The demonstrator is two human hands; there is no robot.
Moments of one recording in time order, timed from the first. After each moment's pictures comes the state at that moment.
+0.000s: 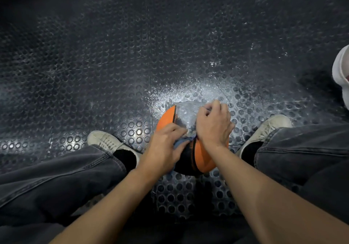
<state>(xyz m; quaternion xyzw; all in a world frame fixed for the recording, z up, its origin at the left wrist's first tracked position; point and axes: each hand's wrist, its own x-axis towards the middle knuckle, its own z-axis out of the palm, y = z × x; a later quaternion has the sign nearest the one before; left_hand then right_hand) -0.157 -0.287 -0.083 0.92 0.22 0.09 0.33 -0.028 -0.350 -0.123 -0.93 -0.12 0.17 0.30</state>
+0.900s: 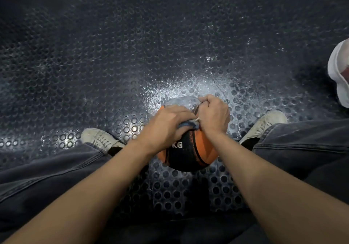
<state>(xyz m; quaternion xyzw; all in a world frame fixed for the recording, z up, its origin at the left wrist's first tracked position) -0.120 -0.253 -0.087 0.95 0.04 0.08 0.30 -0.003 -0.345 -0.122 -0.91 -0.12 0.20 0.34</state>
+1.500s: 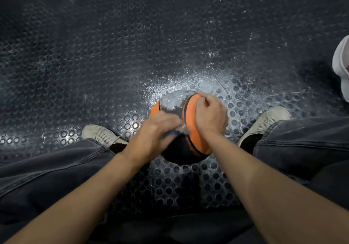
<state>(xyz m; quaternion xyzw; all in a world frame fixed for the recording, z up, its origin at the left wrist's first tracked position) -0.158 -0.256 -0.089 0.94 0.05 0.08 0.32 -0.022 -0.345 -0.126 -0.90 -0.08 0.22 0.37</state>
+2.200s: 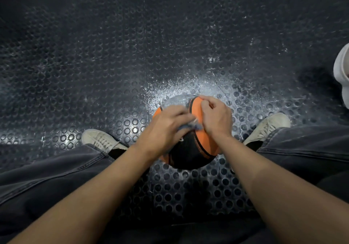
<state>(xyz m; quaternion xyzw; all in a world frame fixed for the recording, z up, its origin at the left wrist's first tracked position) -0.125 -0.251 -0.096 0.95 0.06 0.10 0.29 0.004 -0.348 -0.133 -0.88 -0.11 0.25 0.38</state>
